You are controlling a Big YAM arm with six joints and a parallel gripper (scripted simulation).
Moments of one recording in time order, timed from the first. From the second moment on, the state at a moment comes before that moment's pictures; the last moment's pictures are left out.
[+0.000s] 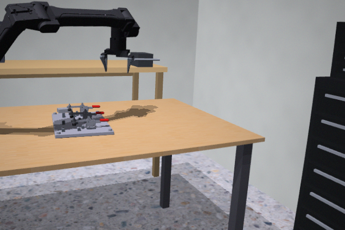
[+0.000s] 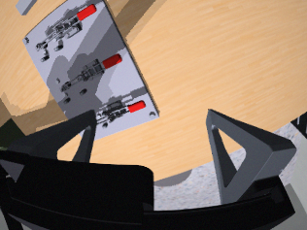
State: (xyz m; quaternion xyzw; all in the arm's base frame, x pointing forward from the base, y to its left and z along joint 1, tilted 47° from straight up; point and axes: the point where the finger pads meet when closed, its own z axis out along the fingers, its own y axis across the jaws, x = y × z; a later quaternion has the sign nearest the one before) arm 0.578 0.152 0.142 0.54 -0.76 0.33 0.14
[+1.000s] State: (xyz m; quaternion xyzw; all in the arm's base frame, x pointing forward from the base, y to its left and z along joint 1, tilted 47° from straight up) arm 0.459 0.205 0.036 0.26 -0.89 0.38 0.05
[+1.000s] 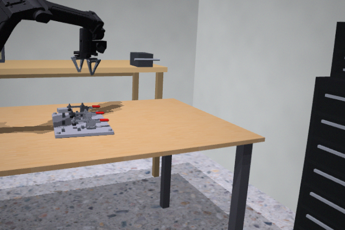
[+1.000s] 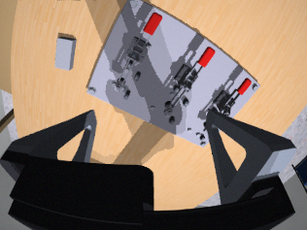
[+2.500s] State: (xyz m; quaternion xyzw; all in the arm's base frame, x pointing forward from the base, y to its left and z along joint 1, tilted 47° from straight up) arm 0.384 0.209 -0.007 0.02 -0.92 0.40 -0.05
